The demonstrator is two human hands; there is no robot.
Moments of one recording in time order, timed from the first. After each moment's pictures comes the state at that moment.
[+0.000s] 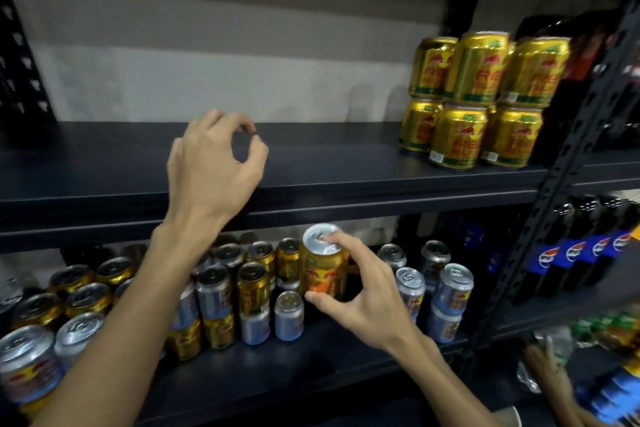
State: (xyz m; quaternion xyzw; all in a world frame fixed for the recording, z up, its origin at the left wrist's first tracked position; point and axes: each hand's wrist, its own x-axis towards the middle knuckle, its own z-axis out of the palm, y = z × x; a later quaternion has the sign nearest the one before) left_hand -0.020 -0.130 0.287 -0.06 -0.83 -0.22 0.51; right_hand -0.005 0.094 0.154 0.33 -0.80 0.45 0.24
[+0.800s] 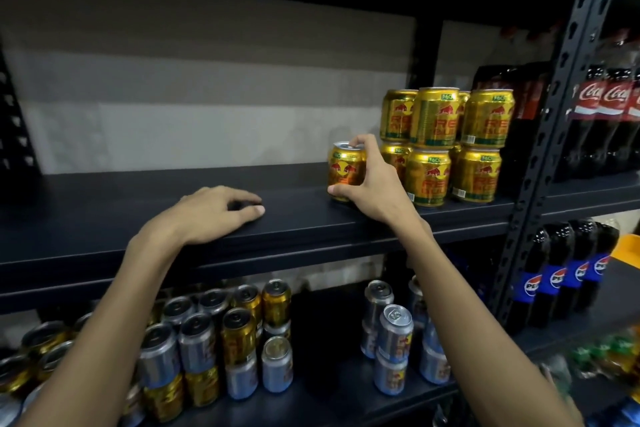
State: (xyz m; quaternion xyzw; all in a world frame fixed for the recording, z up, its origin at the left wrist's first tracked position) left_hand -0.062 -0.152 0.315 -0.08 -0.98 -0.17 0.08; right_hand -0.102 0.120 0.314 0.19 -0.85 0.43 0.23
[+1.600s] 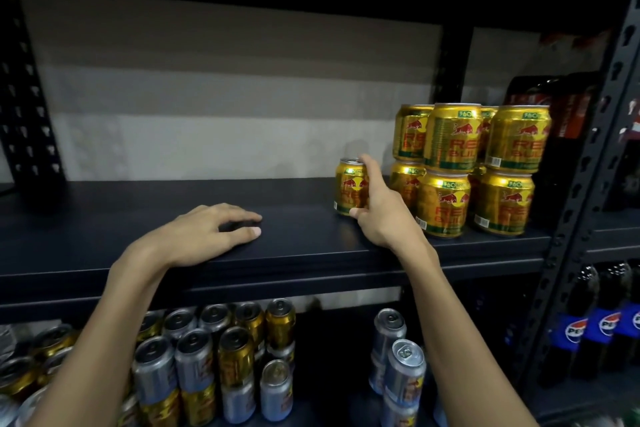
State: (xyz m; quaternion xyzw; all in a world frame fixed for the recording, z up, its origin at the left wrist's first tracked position) left_hand -0.067 -0.155 0.312 -0.07 -0.98 -0.18 0.04; right_hand -0.129 0.128 0.312 0.14 -0.91 0.37 0.14
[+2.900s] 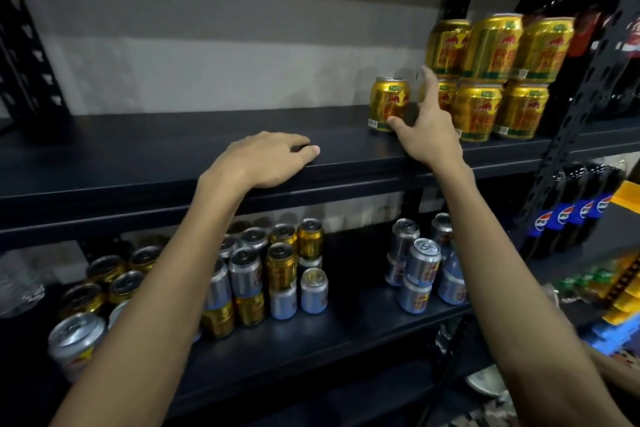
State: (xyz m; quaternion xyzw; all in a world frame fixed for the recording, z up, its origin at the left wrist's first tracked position) left_hand -0.034 -0.154 0.310 -0.11 -0.99 -0.11 0.06; right_hand -0.087 0.099 0.297 0.01 -0.90 0.33 0.30
